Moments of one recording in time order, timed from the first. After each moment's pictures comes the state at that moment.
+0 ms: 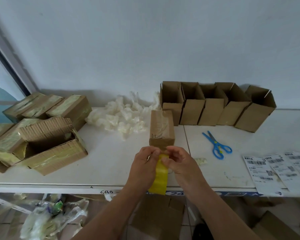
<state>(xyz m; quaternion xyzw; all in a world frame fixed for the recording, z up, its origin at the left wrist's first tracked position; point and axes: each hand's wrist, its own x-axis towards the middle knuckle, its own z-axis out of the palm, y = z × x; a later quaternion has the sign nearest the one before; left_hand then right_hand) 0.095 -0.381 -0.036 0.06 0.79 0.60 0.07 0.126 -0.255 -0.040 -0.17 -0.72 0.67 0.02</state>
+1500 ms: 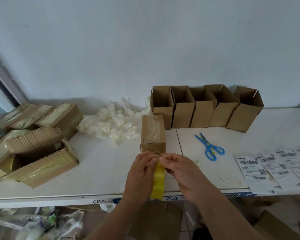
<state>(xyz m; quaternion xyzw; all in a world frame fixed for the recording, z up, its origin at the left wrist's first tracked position) 0.099 -0.372 -0.060 0.13 0.80 0.58 0.00 0.128 -0.237 -0.034 -0.21 -0.66 0.72 -0.04</state>
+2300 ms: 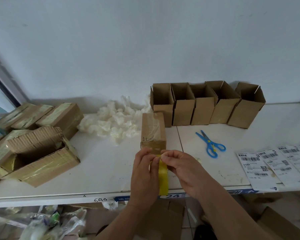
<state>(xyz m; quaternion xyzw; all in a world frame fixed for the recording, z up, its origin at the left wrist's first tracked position) 0.109 -0.359 -0.066 0.14 0.83 0.53 -0.10 0.124 -0.230 -0.036 -0.18 -0.65 0.74 -0.04</state>
